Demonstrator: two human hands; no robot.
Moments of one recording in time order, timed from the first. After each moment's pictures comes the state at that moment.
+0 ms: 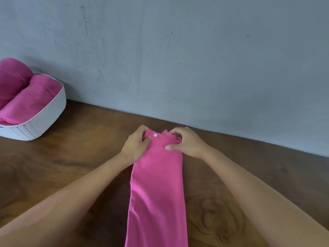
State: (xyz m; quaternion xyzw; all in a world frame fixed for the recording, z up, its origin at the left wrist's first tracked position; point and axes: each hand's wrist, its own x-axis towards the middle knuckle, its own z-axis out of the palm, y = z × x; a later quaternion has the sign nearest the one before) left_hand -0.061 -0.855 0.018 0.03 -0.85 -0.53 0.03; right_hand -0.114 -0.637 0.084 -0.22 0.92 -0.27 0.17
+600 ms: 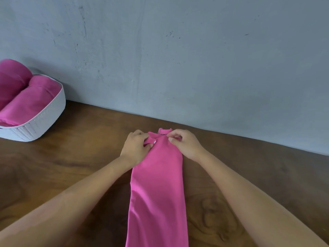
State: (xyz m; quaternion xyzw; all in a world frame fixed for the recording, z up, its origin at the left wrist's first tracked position) left_hand -0.061 -0.854 0.001 0.01 -0.92 -0.38 0.05; right_hand -0.109 -0.644 0.064 -0.16 0.91 -0.36 0.11
